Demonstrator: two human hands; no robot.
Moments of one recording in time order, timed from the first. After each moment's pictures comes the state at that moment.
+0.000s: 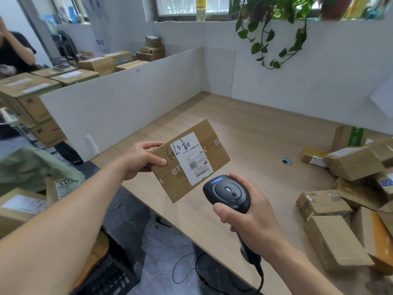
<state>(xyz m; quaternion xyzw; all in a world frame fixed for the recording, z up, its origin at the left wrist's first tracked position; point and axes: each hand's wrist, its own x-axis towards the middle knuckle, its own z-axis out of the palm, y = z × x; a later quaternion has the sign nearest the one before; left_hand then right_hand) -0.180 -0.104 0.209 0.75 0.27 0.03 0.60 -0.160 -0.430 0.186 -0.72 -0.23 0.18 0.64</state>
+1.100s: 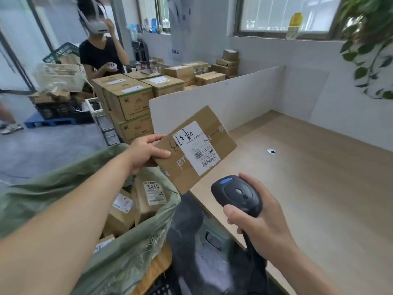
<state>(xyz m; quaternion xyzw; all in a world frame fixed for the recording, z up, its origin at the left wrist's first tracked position) -0.344 0.172 0.239 0.67 0.33 0.17 0.64 -0.246 -0.145 0.203 -0.67 -0.34 0.20 0.63</state>
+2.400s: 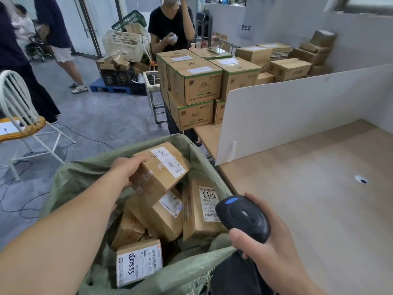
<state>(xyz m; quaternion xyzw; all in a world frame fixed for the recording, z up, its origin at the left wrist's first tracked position) -0.496 0.385 0.126 0.43 0.68 0.29 0.51 -0.287 0.055 0.158 -0.65 -0.37 0.36 0.56</state>
